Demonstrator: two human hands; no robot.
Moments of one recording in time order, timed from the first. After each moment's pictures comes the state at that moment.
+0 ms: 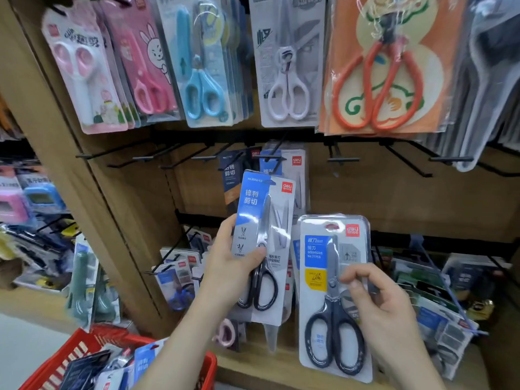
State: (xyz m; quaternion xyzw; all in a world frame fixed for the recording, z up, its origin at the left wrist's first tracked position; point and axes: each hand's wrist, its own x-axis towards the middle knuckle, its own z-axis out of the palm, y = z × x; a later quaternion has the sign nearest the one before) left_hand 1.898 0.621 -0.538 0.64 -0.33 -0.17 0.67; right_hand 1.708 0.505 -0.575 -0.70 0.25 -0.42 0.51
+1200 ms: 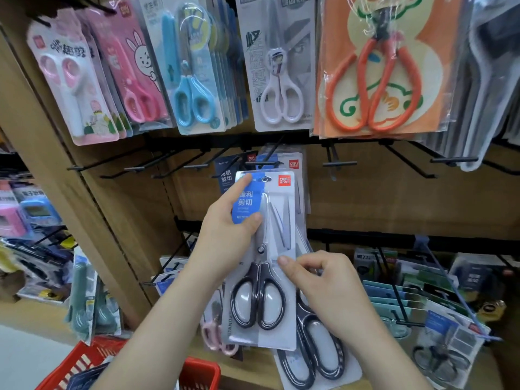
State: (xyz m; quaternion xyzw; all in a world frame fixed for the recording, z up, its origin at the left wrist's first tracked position) left_hand 1.905 0.601 -0.476 0.69 -0.40 -0.11 0.59; right_hand 1.759 0.521 -0.523 -0.78 0.24 -0.32 0.48
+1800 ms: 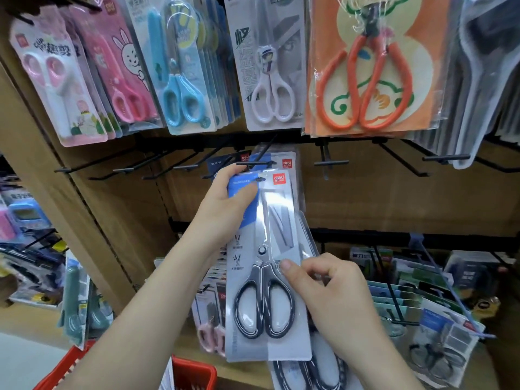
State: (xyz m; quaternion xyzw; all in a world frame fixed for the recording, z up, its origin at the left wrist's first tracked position) left_hand 1.915 0.580 -0.456 0.71 -0.37 -0.13 0.59; right_hand 1.746 0.529 -0.523 -0.74 0.25 -0.38 0.50
